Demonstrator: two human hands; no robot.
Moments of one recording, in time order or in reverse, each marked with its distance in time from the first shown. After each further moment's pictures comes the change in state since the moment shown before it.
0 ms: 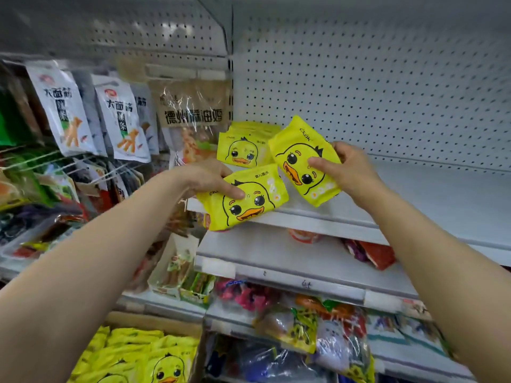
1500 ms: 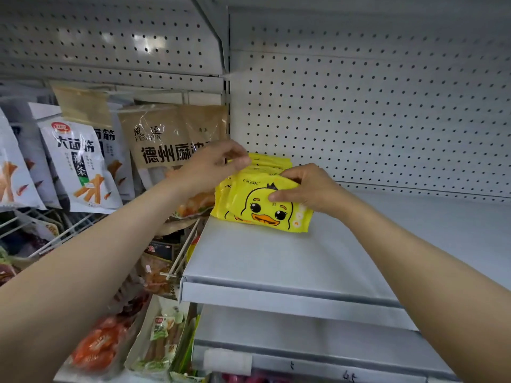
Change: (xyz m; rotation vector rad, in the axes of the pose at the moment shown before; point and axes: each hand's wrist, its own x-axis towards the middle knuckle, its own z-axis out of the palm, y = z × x) left_hand 0.150 -0.016 -0.101 0.142 0.416 0.577; right_hand 0.151 0.009 0.104 -0.228 -0.302 0.009
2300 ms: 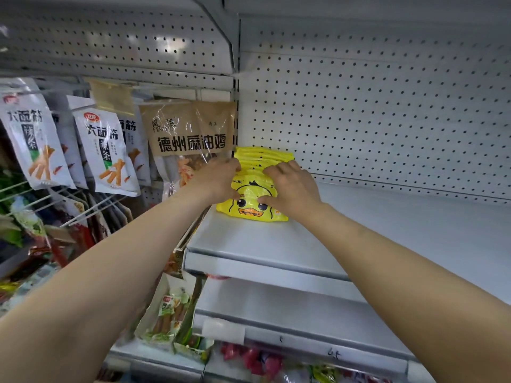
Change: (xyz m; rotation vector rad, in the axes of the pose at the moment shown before) left_hand -0.027 0.000 0.032 0.633 -0.148 -0.224; right_hand -0.013 0.005 0.040 -0.905 0.215 -0.239
